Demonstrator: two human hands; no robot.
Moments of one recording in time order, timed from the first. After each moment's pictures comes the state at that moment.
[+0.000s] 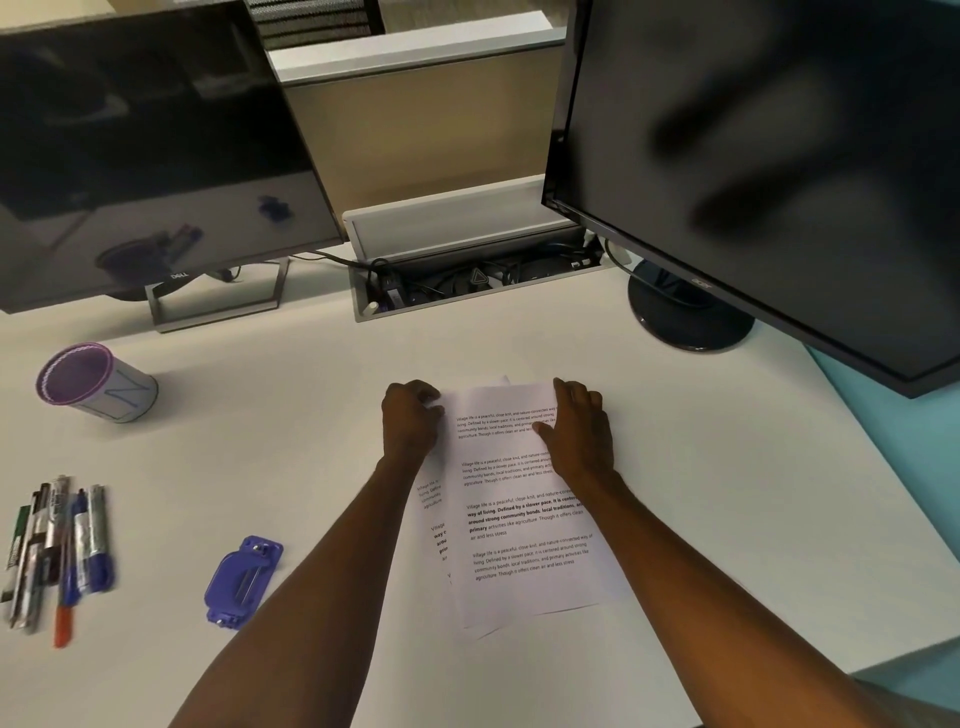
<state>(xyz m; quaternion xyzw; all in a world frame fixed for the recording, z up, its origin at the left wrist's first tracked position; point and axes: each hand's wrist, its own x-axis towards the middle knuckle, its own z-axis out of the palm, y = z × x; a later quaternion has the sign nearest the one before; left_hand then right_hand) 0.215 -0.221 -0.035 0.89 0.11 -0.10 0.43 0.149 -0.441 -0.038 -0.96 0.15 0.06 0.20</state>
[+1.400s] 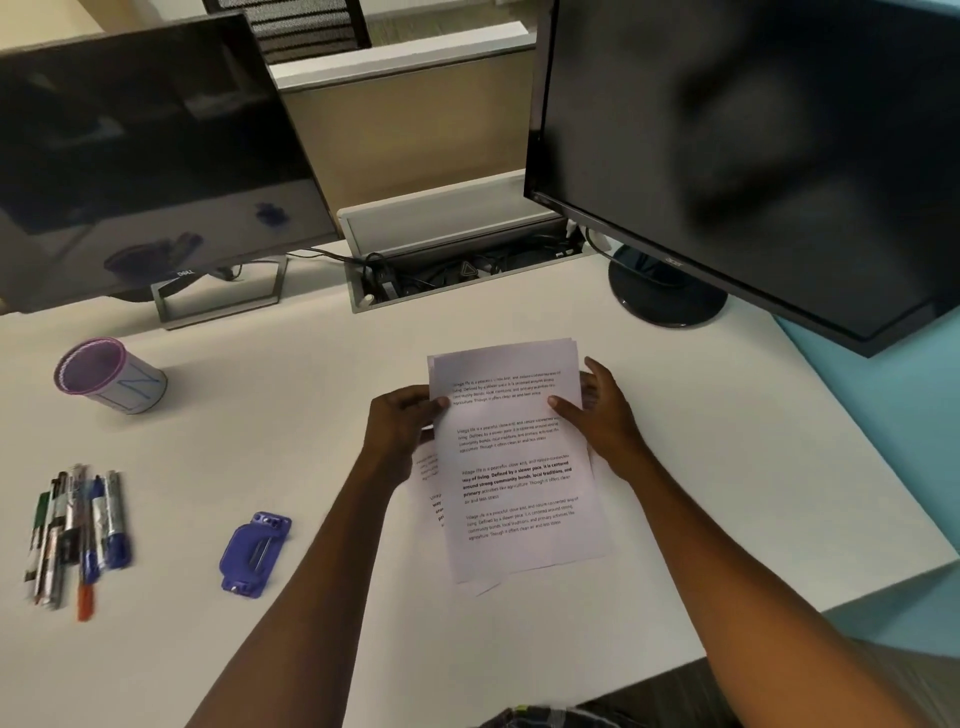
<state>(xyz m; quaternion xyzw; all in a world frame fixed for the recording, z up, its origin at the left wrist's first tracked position) 0.160 -0.205 -0.003 0.66 0.15 -0.20 0.70 0.105 -0.486 -0.023 -0.77 0.22 0.04 0.59</state>
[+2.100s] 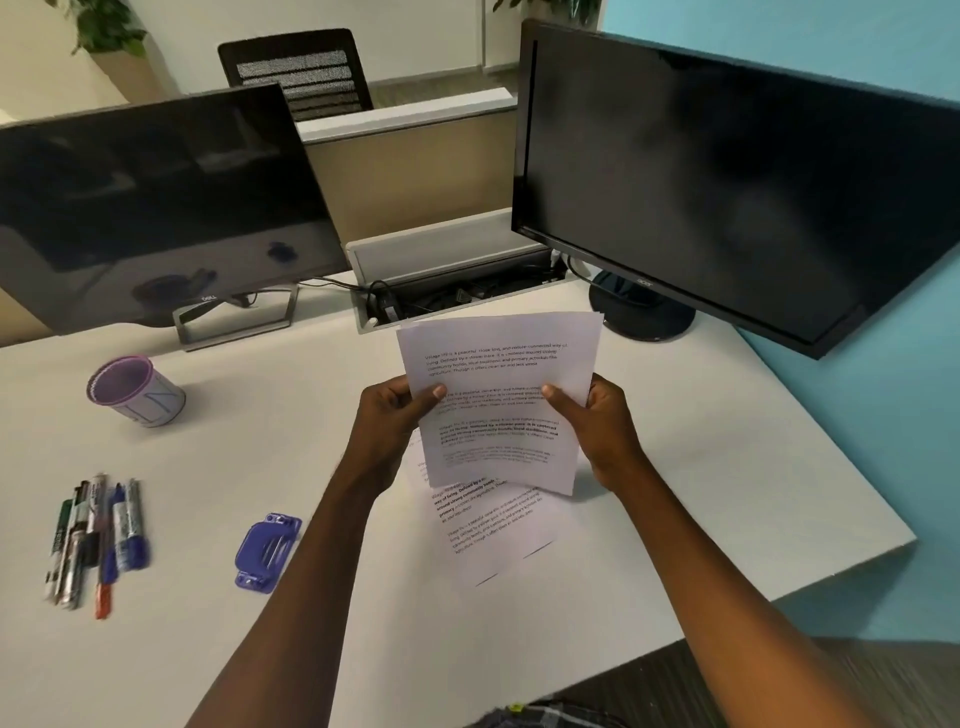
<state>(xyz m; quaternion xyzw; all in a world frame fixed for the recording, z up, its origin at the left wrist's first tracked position) 0.122 -0.188 0.070 0.64 -0.06 -0.17 0.75 0.053 -0.448 0.067 -0.69 0.16 -0.06 0.71</state>
